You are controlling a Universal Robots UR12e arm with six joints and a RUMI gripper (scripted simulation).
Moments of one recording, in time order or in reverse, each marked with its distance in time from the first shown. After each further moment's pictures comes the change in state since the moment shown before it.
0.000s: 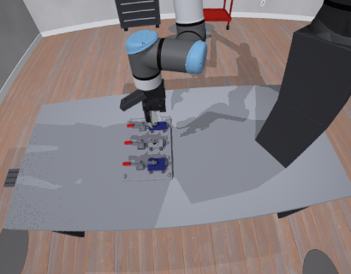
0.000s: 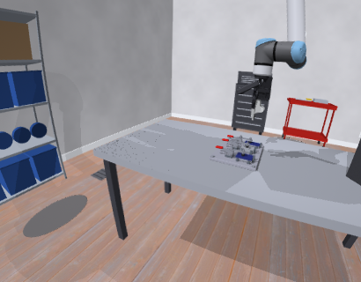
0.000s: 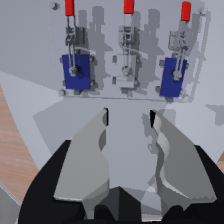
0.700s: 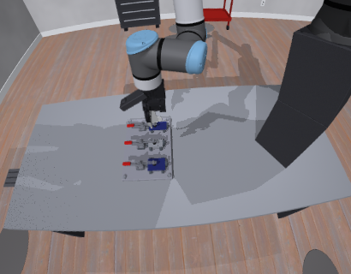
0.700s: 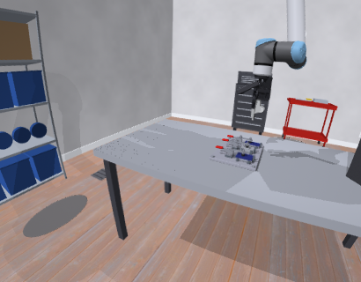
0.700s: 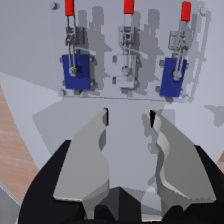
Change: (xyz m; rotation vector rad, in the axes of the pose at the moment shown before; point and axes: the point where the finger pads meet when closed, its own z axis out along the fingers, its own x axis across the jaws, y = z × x) arm 0.000 0.000 0.000 0.000 0.000 0.000
